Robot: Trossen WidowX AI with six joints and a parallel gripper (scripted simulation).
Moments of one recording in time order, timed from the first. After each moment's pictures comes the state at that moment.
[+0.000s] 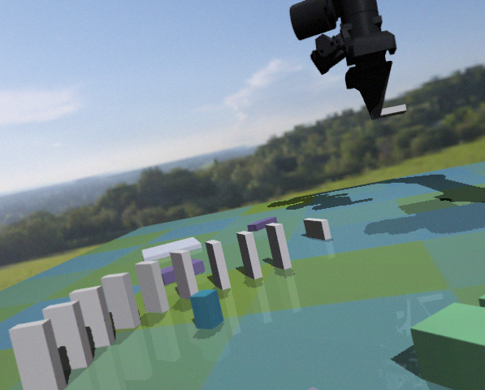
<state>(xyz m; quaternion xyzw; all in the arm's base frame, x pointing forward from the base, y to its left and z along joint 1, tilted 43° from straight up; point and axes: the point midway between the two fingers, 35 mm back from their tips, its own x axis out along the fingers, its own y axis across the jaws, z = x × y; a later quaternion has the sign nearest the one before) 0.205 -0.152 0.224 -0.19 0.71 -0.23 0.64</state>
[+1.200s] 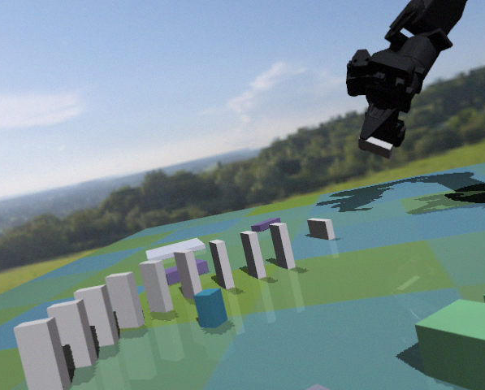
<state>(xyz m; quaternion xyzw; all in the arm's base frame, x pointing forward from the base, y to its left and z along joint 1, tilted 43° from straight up) 0.213 -0.168 0.176 -0.06 0.49 -0.05 0.87</state>
